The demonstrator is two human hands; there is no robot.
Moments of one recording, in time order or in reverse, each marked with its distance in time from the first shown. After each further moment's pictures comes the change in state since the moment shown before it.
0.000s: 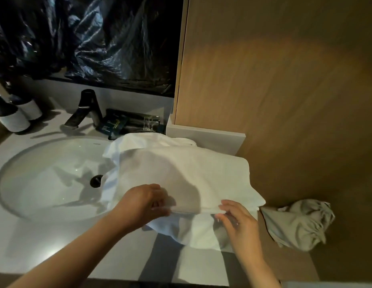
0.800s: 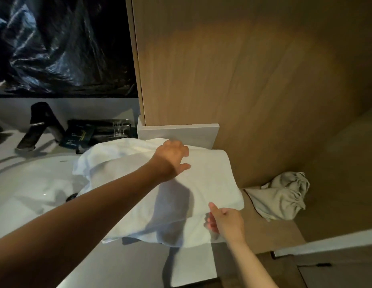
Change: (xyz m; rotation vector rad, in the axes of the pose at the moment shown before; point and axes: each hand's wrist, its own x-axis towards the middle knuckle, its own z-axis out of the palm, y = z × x) left_hand 0.156 0.047 -0.005 0.279 -0.141 0.101; right_hand 0.007 0.002 0.019 0.149 0.085 0.733
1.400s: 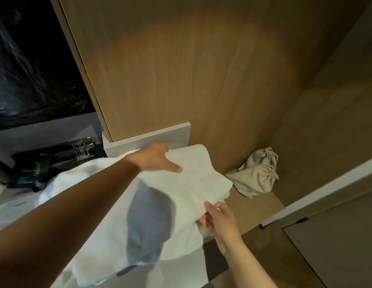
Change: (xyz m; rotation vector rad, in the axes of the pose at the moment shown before) left_hand 0.061 -0.016 -0.007 -0.273 -0.320 -0.021; right_hand -0.024 -0.016 0.013 0.643 0.103 0.240
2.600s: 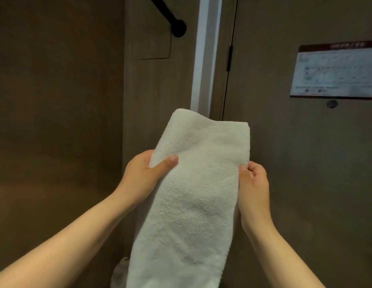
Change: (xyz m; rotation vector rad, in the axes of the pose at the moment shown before) left_hand -0.137 0.536 -0.023 -0.715 0.297 1.050; right_hand -0.207 -0.247 -0.444 0.275 0.881 -1.221
